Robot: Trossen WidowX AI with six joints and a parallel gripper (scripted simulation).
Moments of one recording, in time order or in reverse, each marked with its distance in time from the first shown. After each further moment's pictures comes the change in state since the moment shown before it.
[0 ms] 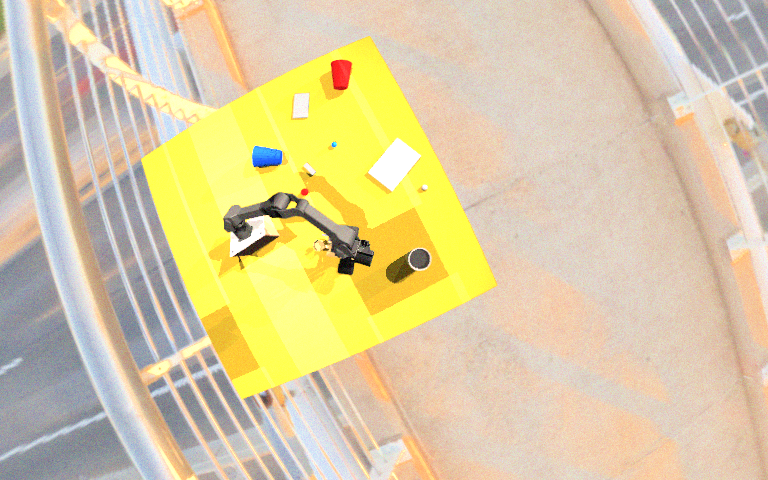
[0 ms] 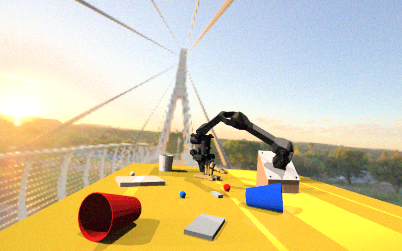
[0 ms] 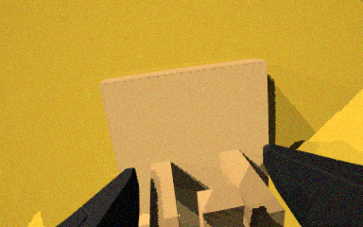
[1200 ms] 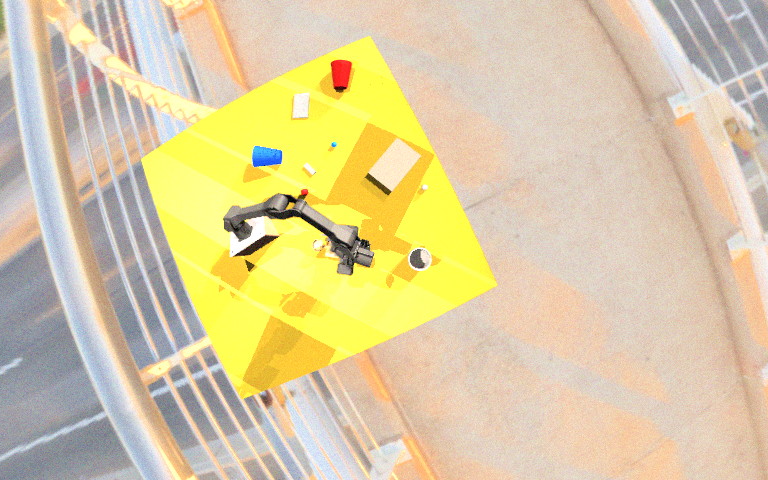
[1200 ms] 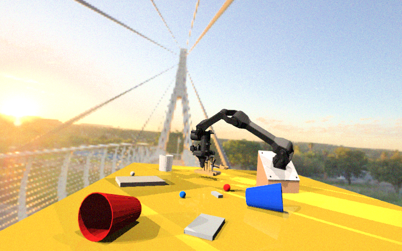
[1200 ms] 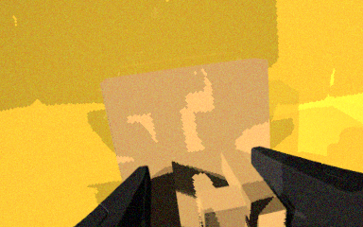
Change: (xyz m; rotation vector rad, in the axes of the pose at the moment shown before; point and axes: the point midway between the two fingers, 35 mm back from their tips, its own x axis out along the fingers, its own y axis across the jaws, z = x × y) arm -0.025 0.002 0.001 -0.005 0.005 -0.004
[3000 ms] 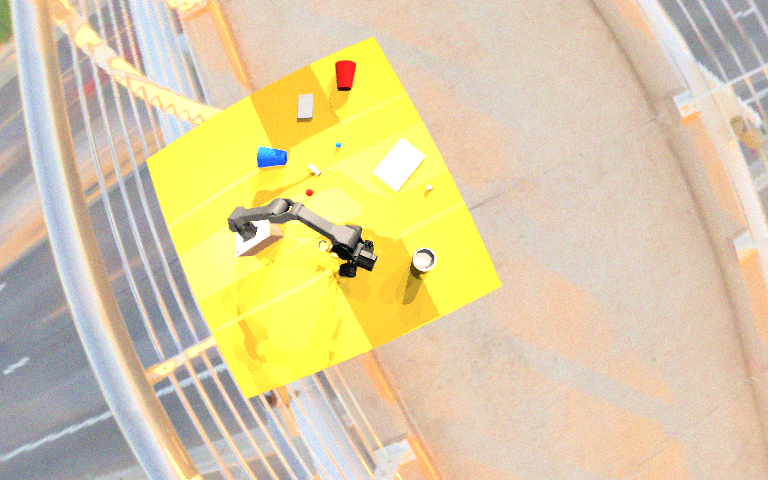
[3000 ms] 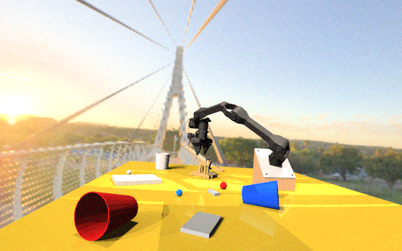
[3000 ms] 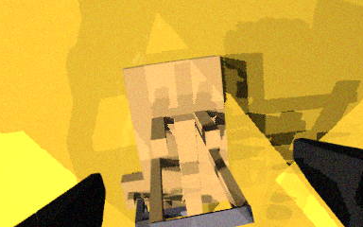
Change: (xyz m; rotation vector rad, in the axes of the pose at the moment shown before) arm -0.061 -0.004 0.000 0.009 -0.011 0.001
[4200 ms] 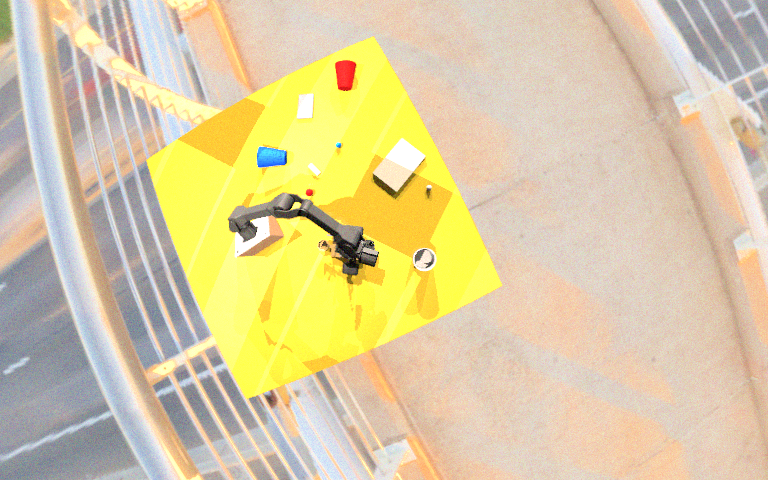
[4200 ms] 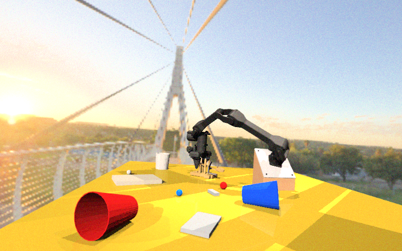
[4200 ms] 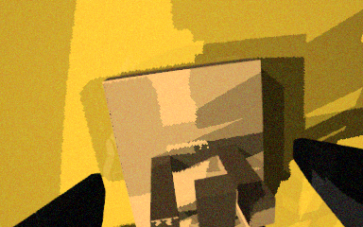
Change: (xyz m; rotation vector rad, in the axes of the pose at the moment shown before) arm 0.079 0.003 -0.002 -0.005 0.007 0.002
